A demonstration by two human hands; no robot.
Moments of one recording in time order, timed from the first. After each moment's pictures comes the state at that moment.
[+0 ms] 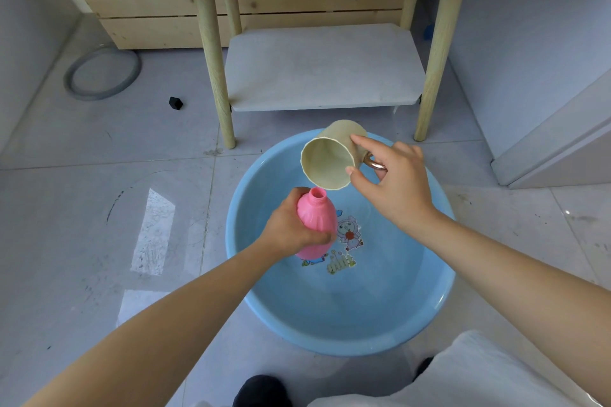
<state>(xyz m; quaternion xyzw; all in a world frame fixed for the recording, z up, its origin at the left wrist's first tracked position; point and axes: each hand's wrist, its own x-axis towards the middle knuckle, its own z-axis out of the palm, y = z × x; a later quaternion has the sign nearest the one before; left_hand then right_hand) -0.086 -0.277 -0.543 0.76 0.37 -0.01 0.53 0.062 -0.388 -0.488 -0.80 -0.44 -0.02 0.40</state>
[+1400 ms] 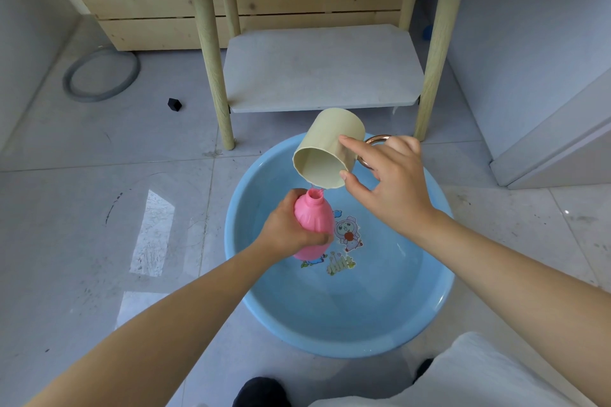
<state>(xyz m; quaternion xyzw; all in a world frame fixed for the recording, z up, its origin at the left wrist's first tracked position) -0.087 -0.275 -0.546 0.77 0.37 -0.01 0.52 0.065 -0.386 -0.489 -0.75 -0.54 -0.18 0.35</state>
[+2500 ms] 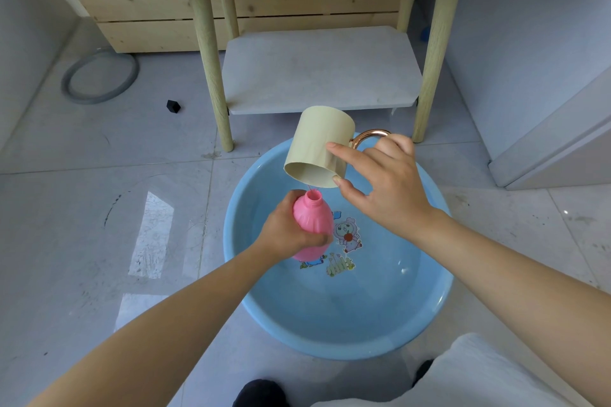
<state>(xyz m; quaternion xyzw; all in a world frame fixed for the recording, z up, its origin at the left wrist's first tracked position) -0.086 -0.276 -0.544 0.76 0.37 0.00 0.53 0.066 -0.387 -0.486 -0.72 -0.59 -0.23 0.28</state>
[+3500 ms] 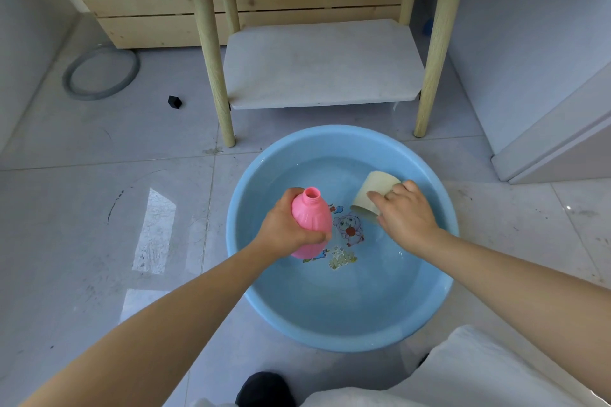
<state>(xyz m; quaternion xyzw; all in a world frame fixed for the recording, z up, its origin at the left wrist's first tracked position) -0.095 -0.274 -0.548 0.76 0.38 0.00 0.53 0.087 -0.426 -0.575 -0.83 -0.55 0.02 -0.08</state>
